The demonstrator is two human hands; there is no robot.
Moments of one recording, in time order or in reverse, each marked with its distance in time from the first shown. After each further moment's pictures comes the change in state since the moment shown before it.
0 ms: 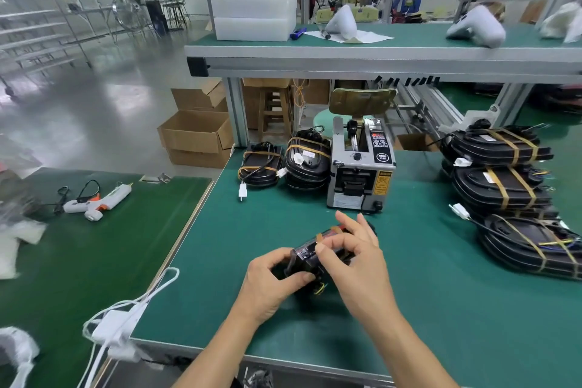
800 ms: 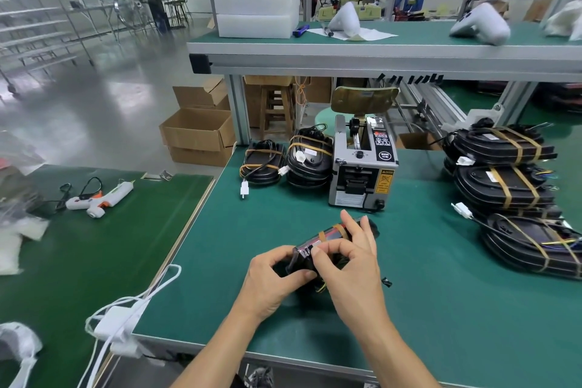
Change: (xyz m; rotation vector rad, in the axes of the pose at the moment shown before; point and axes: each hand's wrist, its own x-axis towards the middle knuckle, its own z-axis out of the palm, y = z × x) left_hand 0.001 -0.001 0.000 0.005 0.006 0.005; right_hand -0.010 0.001 0.018 0.030 0.075 0.032
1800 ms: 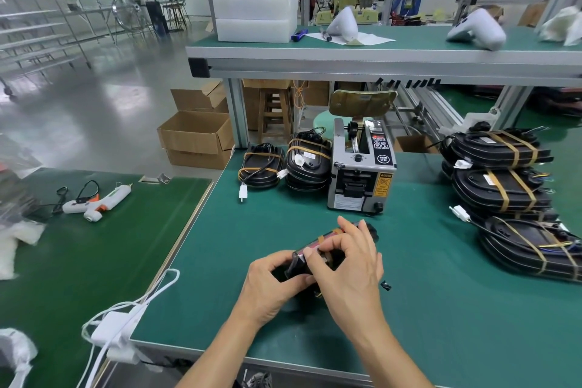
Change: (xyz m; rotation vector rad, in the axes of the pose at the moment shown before) left_hand 0.002 -0.007 0.000 -0.005 -0.003 0.009; right_hand 0.001 -0.001 0.006 -0.226 0.059 0.001
